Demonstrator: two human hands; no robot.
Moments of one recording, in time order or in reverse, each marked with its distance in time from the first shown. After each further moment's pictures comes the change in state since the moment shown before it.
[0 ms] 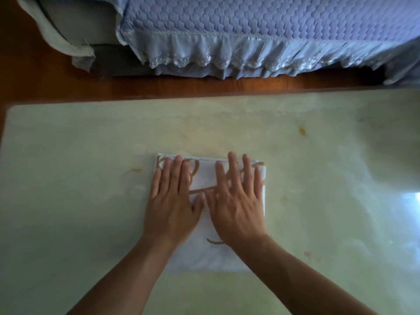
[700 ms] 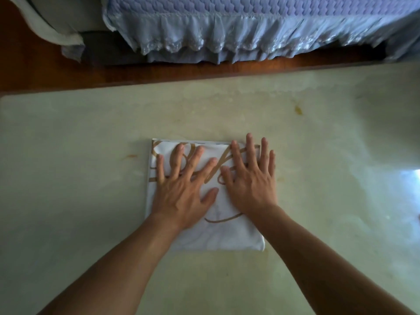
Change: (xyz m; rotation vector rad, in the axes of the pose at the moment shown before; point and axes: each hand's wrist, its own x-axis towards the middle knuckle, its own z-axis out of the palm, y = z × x) left_hand -0.001 0.017 -0.002 0.033 -0.070 0.166; right_hand 0.006 0.042 0.013 -0.026 -0.130 0.156
